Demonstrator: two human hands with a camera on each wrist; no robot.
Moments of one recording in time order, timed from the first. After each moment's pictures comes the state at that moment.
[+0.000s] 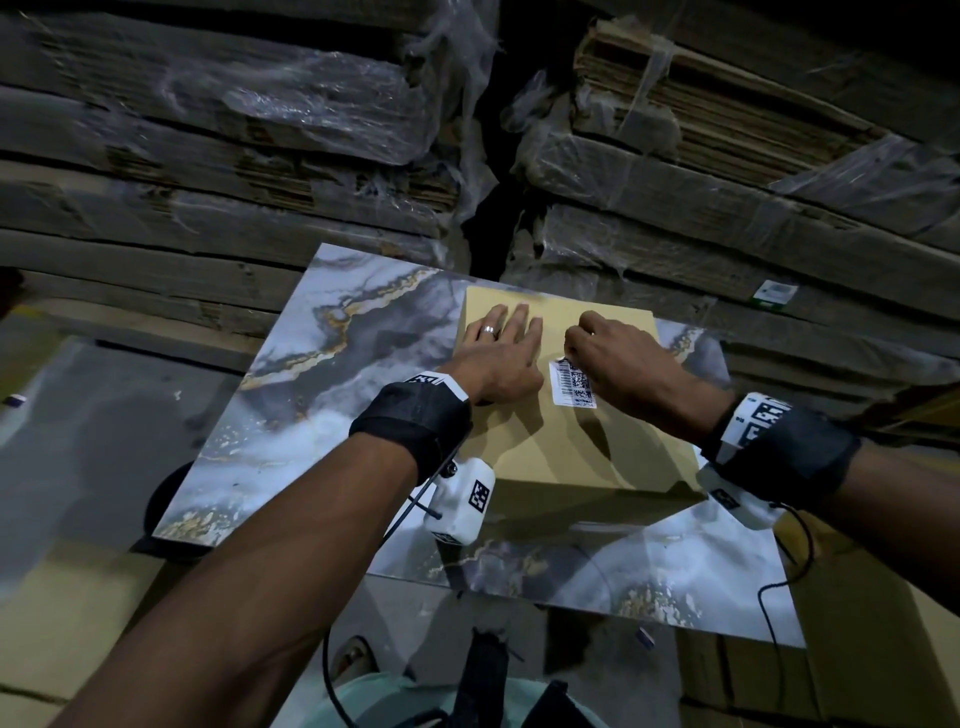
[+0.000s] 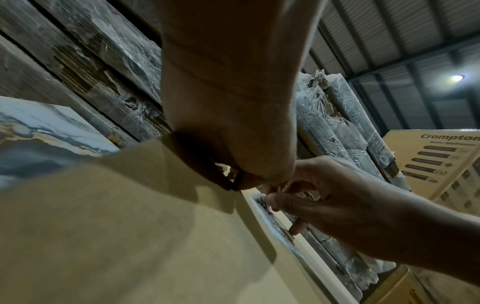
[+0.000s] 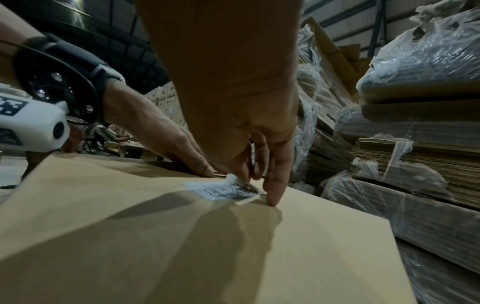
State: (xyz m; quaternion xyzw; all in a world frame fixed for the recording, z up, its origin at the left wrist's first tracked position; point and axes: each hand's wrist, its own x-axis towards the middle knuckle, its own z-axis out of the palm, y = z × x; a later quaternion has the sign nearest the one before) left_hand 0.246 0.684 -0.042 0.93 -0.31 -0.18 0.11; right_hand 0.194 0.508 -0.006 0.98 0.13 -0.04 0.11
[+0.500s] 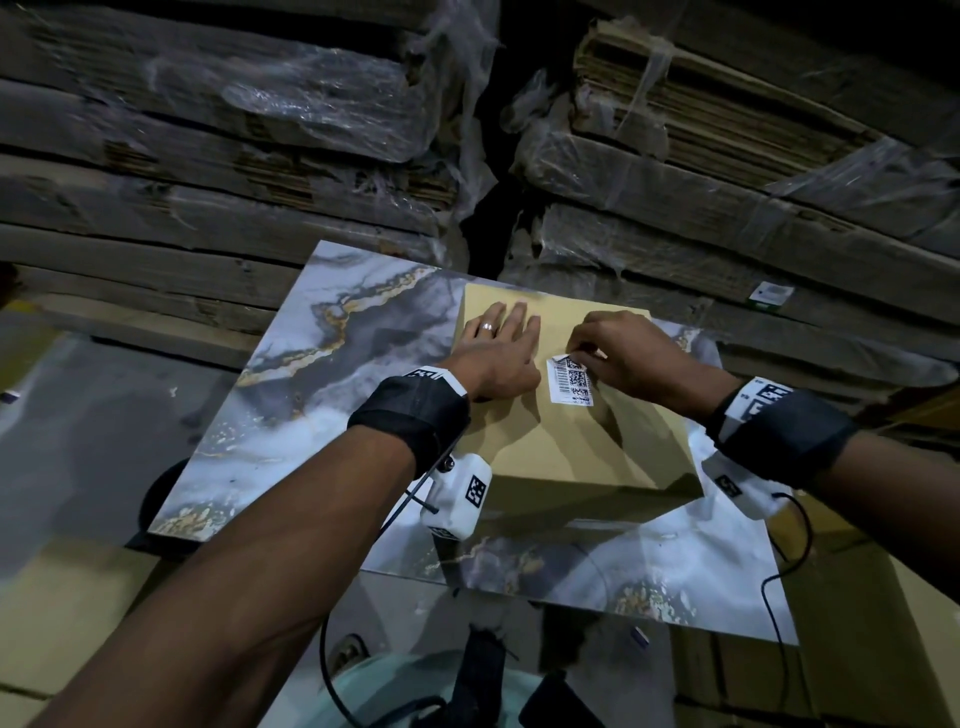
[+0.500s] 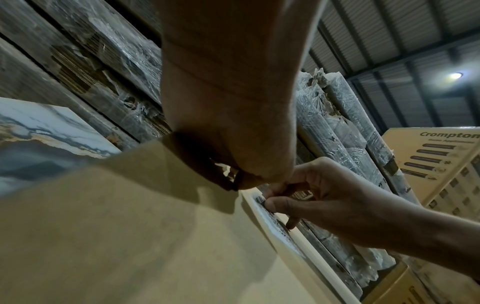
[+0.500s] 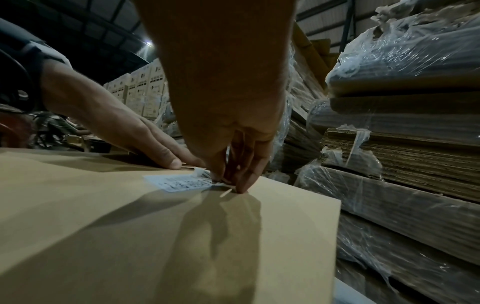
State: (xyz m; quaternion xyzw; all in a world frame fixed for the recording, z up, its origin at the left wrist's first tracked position) left_hand 0.245 0.683 -0.040 0.93 -0.31 -0.18 0.10; right_hand 0.202 0.492 0.004 0.99 0.17 -0.03 0.01
